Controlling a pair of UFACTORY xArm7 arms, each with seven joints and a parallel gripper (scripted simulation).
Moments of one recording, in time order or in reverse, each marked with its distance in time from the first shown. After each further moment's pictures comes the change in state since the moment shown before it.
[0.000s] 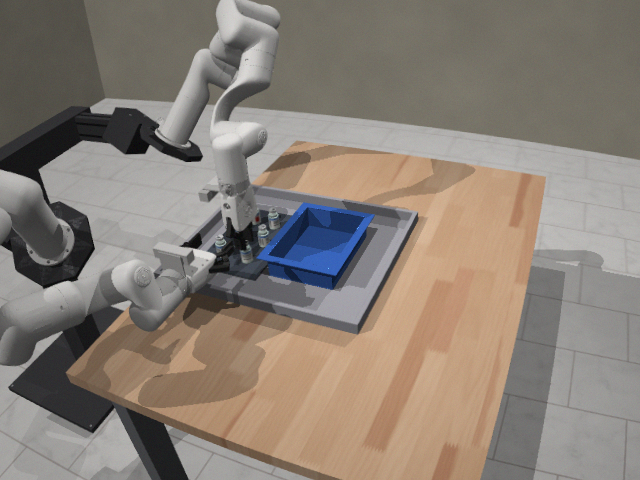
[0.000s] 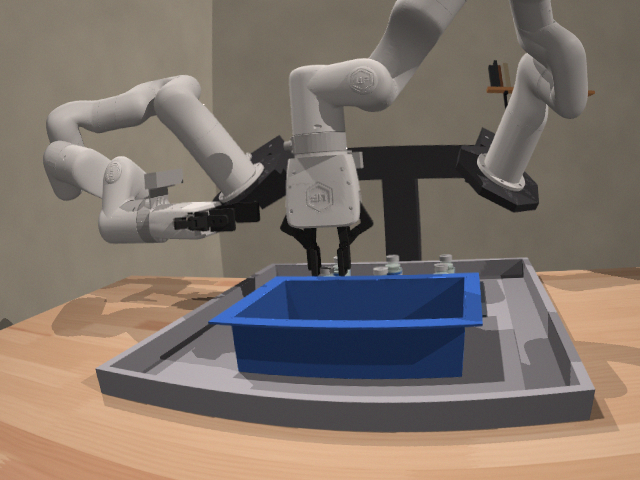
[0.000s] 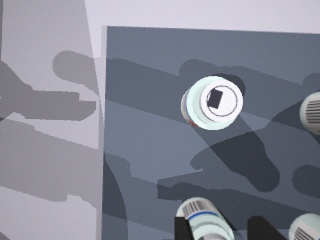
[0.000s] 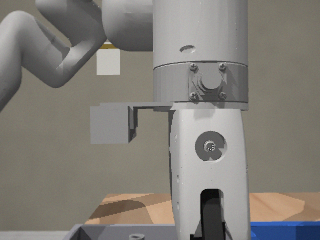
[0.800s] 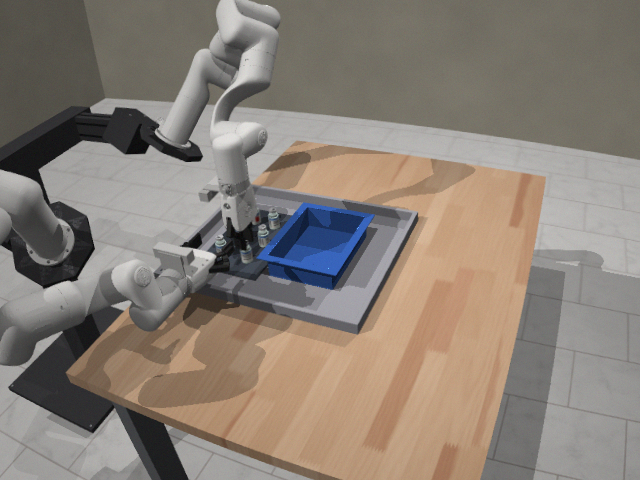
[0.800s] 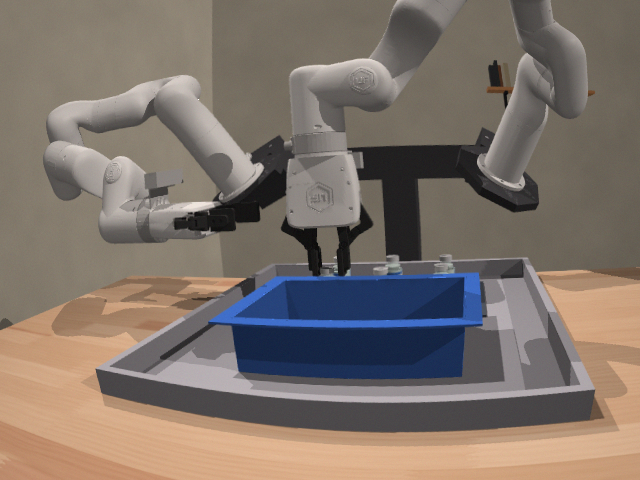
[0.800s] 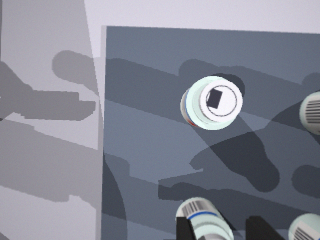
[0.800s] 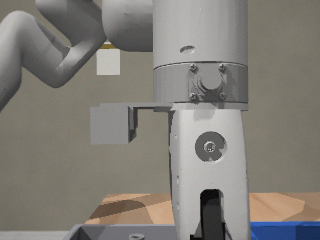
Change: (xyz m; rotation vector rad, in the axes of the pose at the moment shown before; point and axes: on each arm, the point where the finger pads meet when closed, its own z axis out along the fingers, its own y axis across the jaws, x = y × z) left arm 0.000 0.000 0.000 0.000 0.000 0.000; right arm 0.000 0.000 0.000 0.000 0.000 0.000
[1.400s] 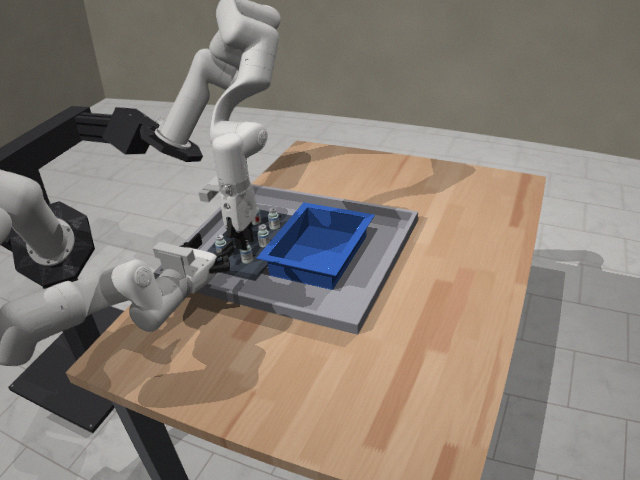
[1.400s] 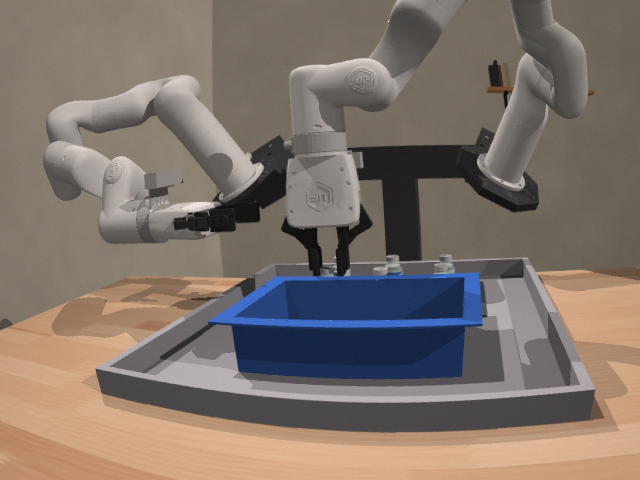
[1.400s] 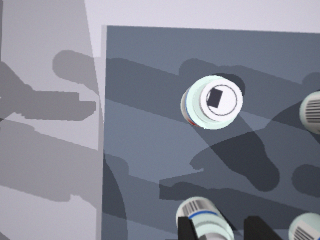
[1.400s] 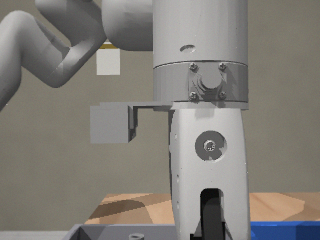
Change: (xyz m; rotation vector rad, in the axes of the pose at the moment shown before) left arm 0.000 0.000 0.000 0.000 0.000 0.000; right arm 0.000 0.000 0.000 0.000 0.000 0.000
